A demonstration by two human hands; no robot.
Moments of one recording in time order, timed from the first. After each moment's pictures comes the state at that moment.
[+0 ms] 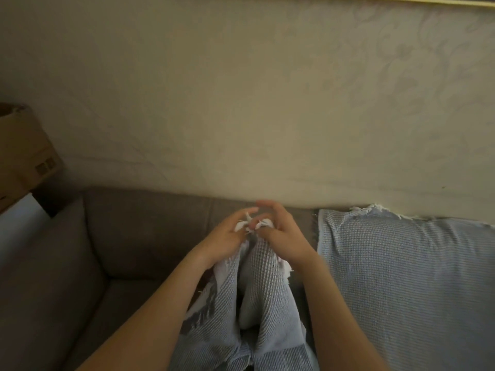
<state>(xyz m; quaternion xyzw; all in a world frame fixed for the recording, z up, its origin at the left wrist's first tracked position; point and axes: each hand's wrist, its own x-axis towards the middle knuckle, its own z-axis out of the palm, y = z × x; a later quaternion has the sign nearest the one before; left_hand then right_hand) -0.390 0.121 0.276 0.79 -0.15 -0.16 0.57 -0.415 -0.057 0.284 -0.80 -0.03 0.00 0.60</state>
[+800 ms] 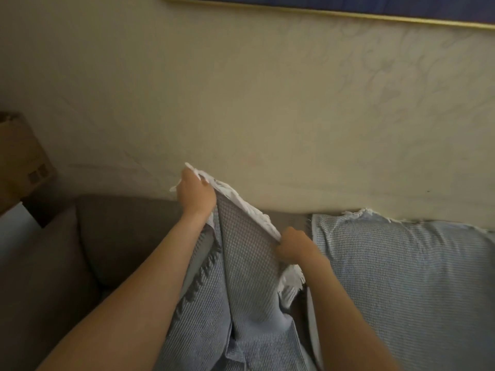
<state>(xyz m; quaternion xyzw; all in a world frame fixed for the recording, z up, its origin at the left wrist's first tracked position) -0.334 0.132 0.339 0.84 0.11 0.17 0.50 -0.414 -0.083 0.287 -0.97 0.12 0.15 0.17</state>
